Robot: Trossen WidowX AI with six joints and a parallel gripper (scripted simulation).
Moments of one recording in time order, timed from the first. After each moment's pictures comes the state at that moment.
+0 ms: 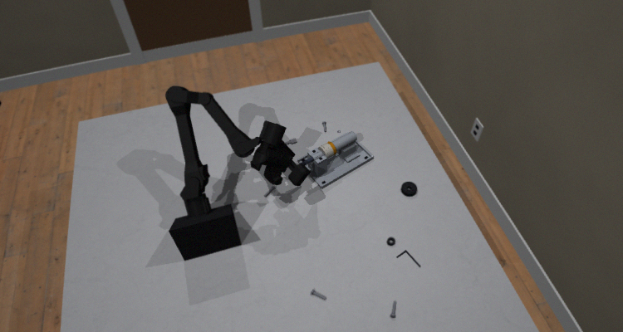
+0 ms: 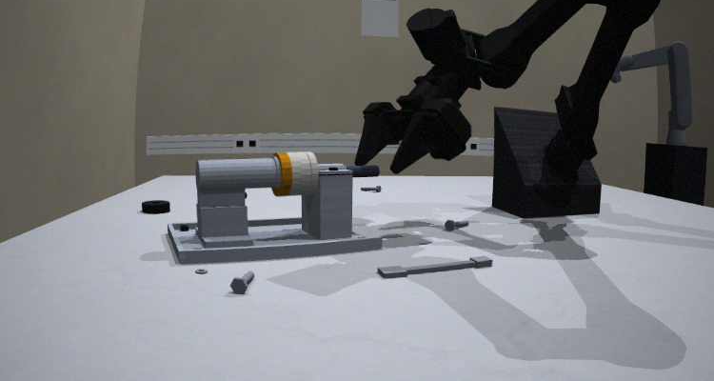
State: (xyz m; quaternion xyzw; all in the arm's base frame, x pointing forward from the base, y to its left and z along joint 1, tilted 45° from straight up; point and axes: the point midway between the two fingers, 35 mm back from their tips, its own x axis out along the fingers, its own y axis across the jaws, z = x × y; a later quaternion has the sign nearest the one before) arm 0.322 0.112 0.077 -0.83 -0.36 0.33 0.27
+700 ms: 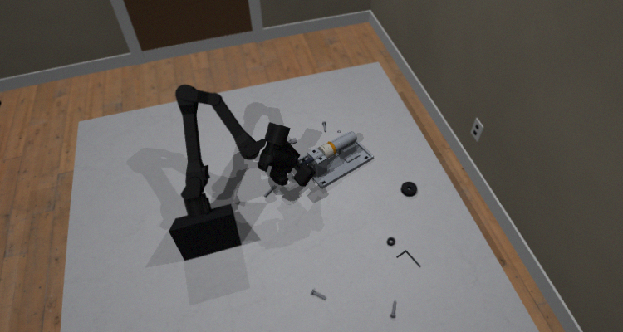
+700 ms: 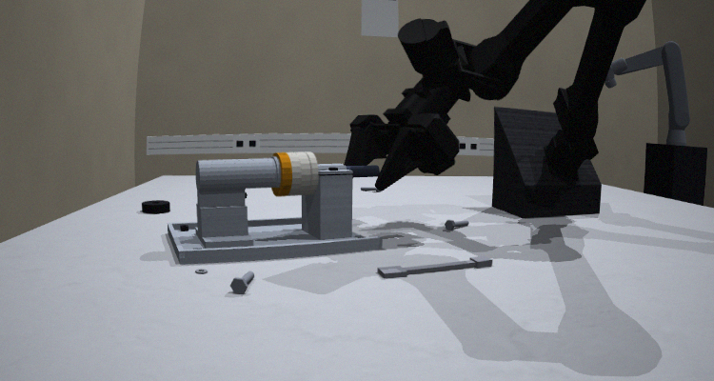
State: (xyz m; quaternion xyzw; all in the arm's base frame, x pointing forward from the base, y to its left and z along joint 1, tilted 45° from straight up) arm 0.337 0.133 0.068 -0.83 -0.36 0.33 0.27
